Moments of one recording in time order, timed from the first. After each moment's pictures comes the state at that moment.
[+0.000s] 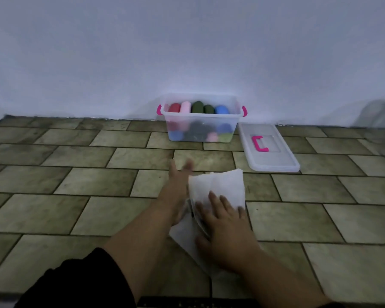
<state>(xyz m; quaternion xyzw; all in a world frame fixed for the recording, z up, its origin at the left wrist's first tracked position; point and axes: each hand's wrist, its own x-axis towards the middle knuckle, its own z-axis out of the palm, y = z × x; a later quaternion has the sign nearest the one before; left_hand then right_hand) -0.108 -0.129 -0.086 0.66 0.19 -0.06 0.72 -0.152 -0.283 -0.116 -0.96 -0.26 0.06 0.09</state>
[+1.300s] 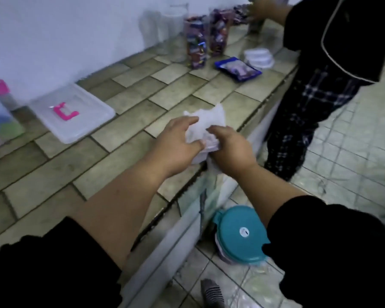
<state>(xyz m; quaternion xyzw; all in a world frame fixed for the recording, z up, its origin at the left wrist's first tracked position) -0.162 -0.436 -0.072 0.83 -0.38 -0.12 0.39 -0.241 -0.570 -0.125 -0.91 0.21 -0.22 0.29</state>
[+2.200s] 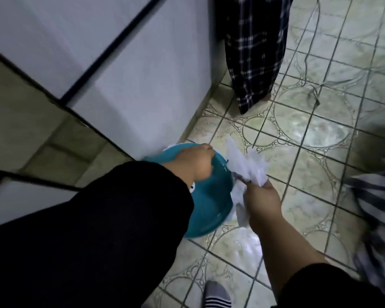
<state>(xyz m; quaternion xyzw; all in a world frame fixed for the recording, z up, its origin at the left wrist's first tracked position) -0.306 -0.694 -0.621 0.76 -0.59 -0.26 -0.03 -0.493 -0.704 -0.595 -0.41 0.66 -0.17 0.61</state>
